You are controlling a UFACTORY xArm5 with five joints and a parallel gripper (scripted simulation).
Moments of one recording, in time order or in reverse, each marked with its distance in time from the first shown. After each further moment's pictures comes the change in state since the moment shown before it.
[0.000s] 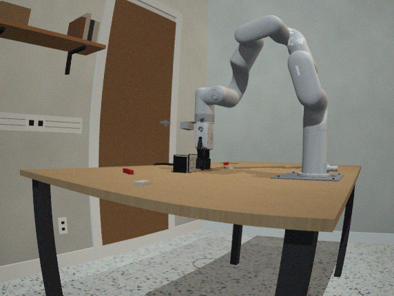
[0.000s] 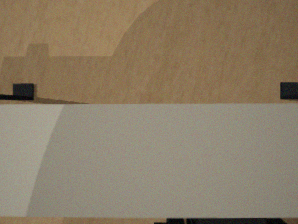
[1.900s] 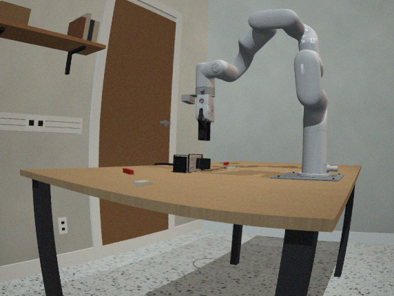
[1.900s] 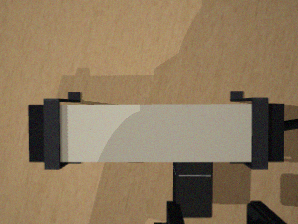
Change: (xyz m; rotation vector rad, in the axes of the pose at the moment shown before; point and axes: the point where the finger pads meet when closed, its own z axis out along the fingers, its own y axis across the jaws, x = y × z) arm -0.001 0.000 -0.105 0.001 -0.002 0.001
